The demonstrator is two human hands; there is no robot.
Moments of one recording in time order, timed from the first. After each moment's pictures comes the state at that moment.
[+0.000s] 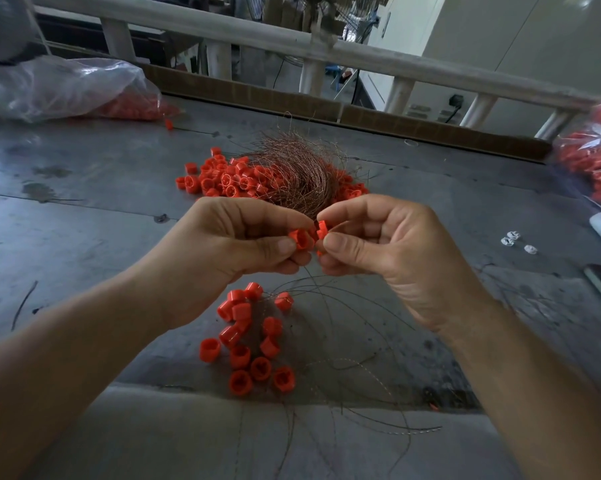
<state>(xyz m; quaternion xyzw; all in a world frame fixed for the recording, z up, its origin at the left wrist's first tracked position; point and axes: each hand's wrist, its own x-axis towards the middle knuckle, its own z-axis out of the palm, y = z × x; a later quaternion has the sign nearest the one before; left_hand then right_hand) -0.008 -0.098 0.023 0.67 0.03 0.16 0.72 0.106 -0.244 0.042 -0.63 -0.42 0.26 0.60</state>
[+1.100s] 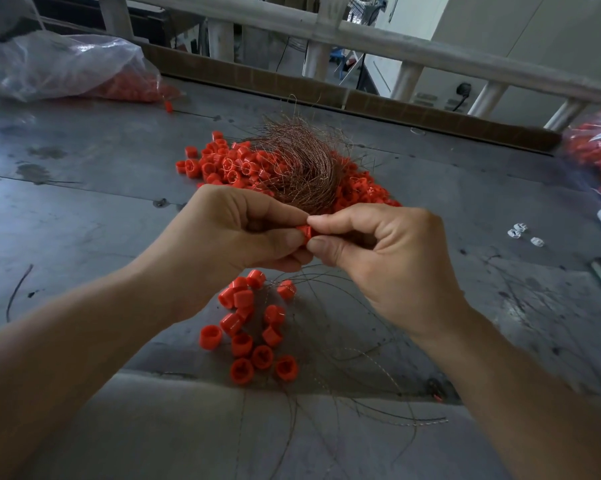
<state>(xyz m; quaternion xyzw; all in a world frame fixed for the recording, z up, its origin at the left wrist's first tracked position) -0.011 -0.102 0.024 0.70 0.09 0.18 0.69 0.088 -0.230 0.024 -0.70 -0.51 -0.03 0.50</state>
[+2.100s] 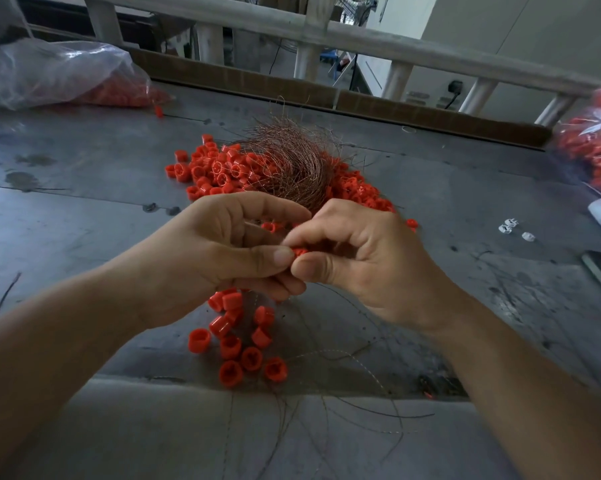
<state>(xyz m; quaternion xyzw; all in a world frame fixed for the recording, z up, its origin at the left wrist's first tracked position) -0.015 -0.091 0.022 0.64 0.00 0.05 0.76 0.095 -0.236 0.036 -0.67 -0.59 0.11 0.43</state>
